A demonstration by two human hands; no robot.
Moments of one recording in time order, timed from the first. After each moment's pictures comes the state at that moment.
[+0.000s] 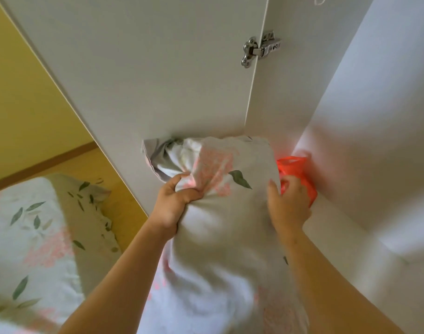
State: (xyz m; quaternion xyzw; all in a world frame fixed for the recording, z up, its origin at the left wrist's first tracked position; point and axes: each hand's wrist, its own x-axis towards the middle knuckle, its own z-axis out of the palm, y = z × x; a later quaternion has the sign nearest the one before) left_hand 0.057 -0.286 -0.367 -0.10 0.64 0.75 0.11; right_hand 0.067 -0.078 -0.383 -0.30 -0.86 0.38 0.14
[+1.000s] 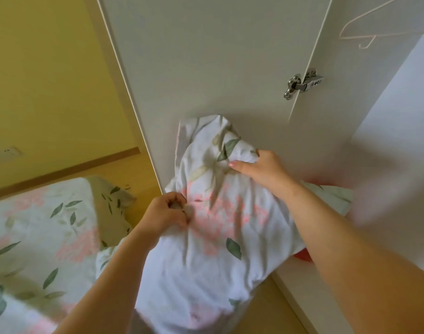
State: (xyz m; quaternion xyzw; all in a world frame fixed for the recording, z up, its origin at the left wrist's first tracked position) left_hand 0.066 -0.374 -0.356 -0.12 0.75 0.65 0.08; right_hand -0.025 -0.156 -0.317 0.02 -0.88 0.47 -0.04
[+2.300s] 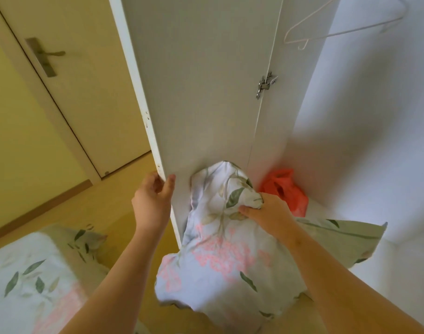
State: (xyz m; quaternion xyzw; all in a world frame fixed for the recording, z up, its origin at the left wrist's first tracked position) left_hand 0.018 -0.424 -0.334 -0.02 0.83 0.53 -0.15; right_hand 0.069 -0.198 -0.365 -0.15 -0.89 0.42 0.01
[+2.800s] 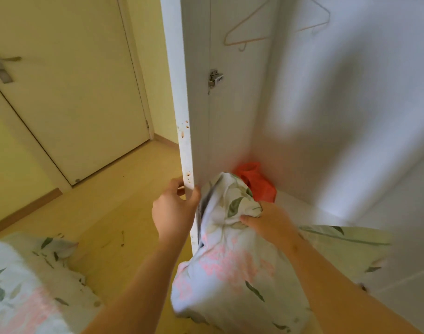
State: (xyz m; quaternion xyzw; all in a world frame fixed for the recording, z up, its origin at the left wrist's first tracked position) left_hand 0.117 -0.304 -0.332 0.04 0.87 0.47 -0.15; right_hand 0.181 -0.118 -0.367 -0.22 -0.90 0.38 0.00
